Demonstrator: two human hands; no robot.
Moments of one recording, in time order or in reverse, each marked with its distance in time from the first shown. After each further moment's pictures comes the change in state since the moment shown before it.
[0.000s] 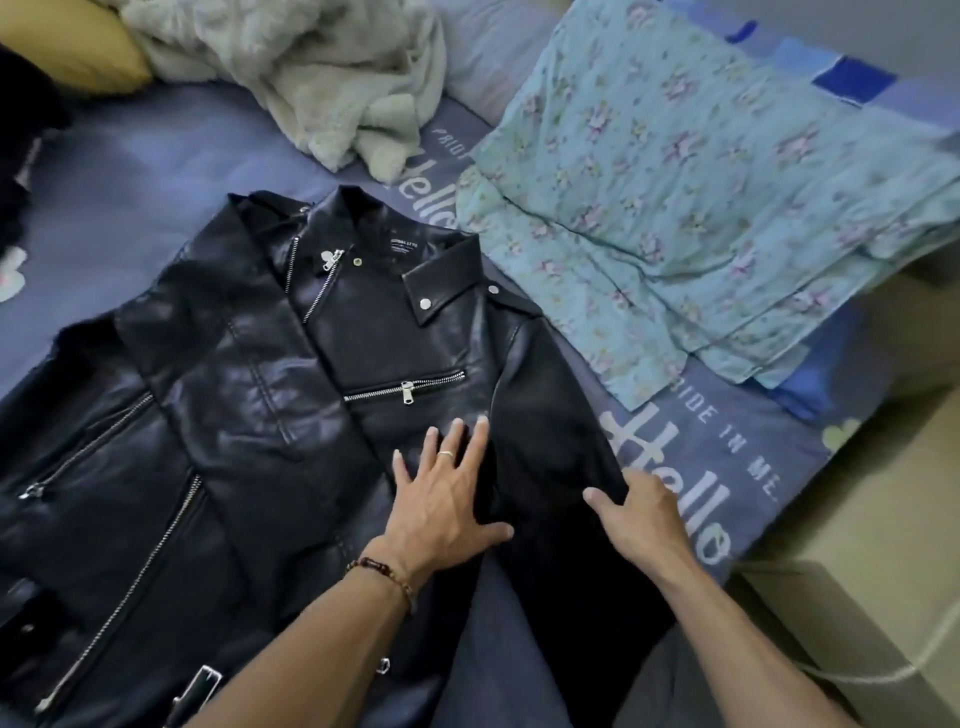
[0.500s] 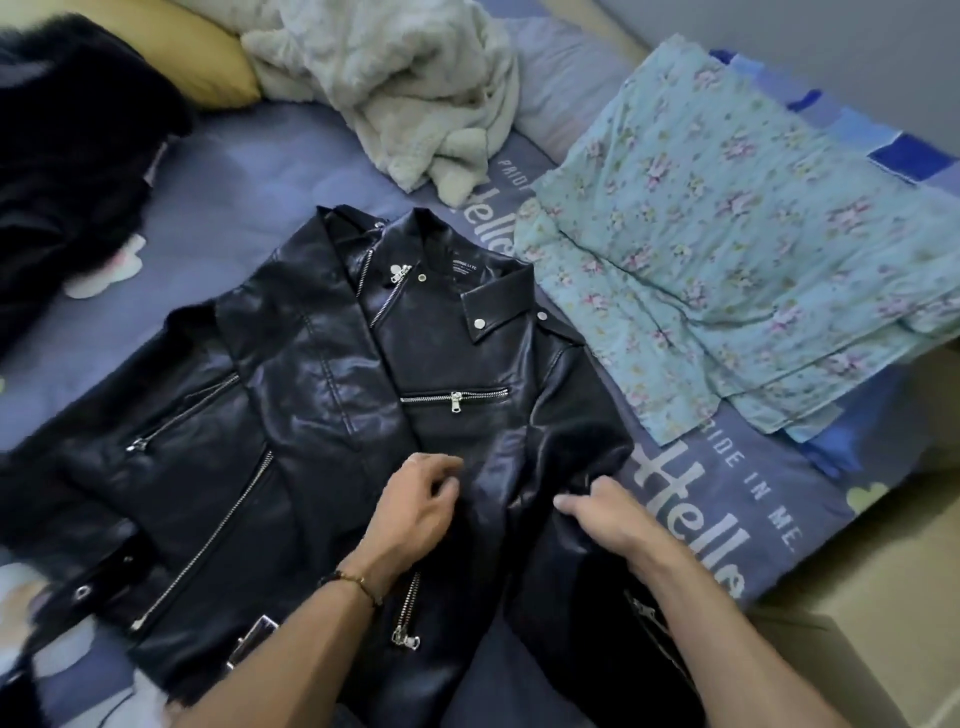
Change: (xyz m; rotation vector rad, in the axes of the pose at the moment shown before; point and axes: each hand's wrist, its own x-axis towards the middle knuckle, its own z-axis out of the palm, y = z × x) left_hand -0.048 -0.038 -0.036 -0.616 0.231 -0.212; right_hand -0.045 -0.097 -0.026 0.027 -0.407 -0.064
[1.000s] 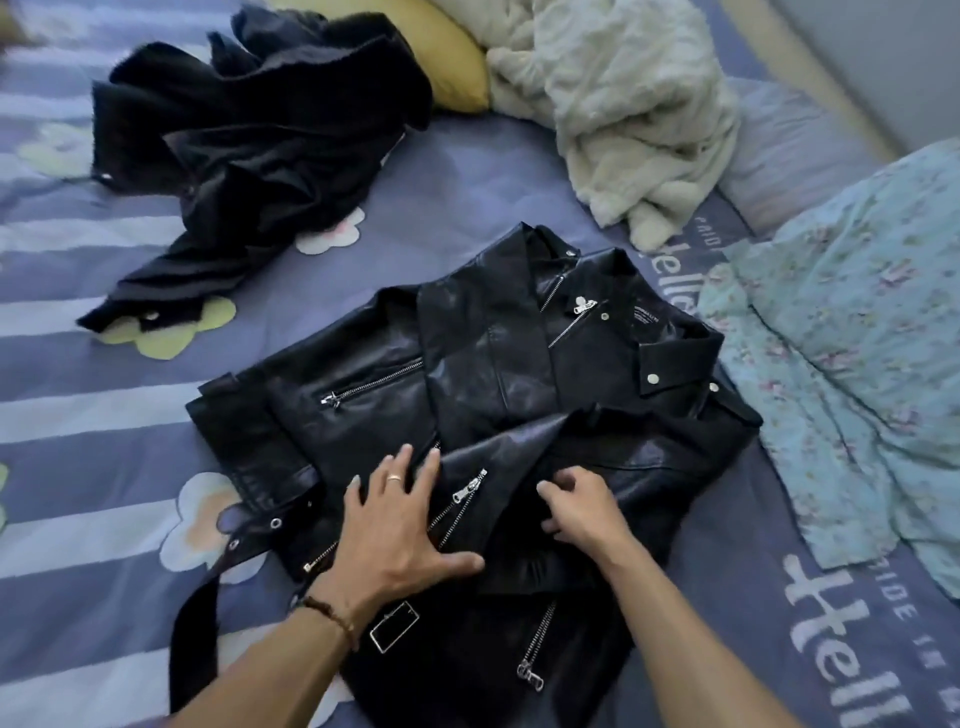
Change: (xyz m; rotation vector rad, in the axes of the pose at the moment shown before) left_hand -0.056 -0.120 -0.103 0.489 0.092 -0.255; right_hand 0.037 -0.129 0.140 -0.050 -0.068 -0.163
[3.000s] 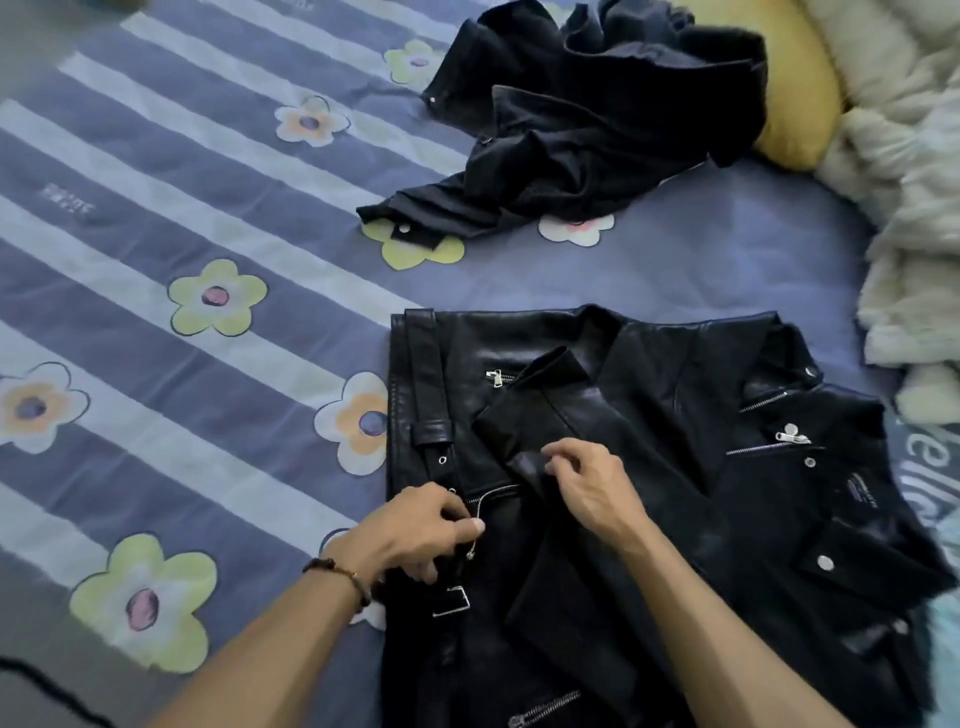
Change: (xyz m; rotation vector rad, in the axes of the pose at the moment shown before) left_hand -0.039 -0.034 -0.022 -0.775 -0.238 -0.473; right_hand 0.029 -0.115 0.047 -0.559 -0.350 -0.681
